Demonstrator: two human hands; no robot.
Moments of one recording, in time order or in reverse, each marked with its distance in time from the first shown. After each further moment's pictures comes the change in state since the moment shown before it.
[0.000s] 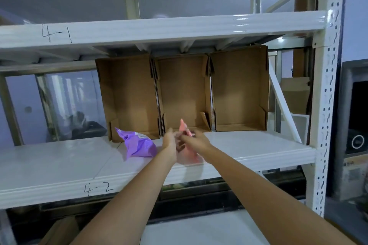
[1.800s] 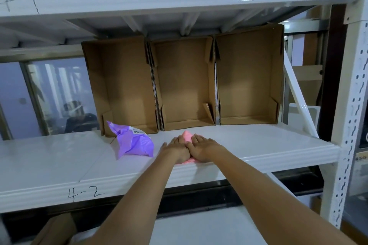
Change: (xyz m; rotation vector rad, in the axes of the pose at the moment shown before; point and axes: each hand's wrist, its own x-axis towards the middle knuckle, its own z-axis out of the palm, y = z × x) left_hand 0.091 -0.043 -0.019 1.909 -0.292 0.163; right_hand 0.059 0.048 -0.002 -1.226 -0.254 0.022
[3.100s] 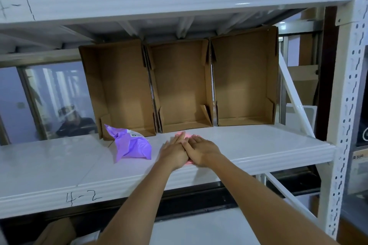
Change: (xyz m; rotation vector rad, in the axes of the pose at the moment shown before) left_hand -0.002 -0.006 0.012 -0.088 0.247 0.178; right_hand -0.015 0.001 0.005 0.065 0.147 -0.040
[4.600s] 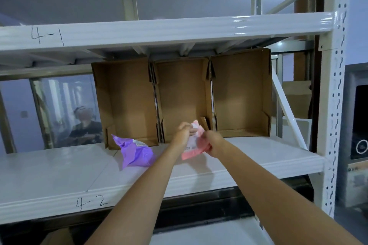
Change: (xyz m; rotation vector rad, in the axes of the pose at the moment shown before) left_hand -0.007 0.055 -0.076 -1.219 0.272 -0.128; right_hand 0.003 0.007 -0.062 1.568 0.158 0.412
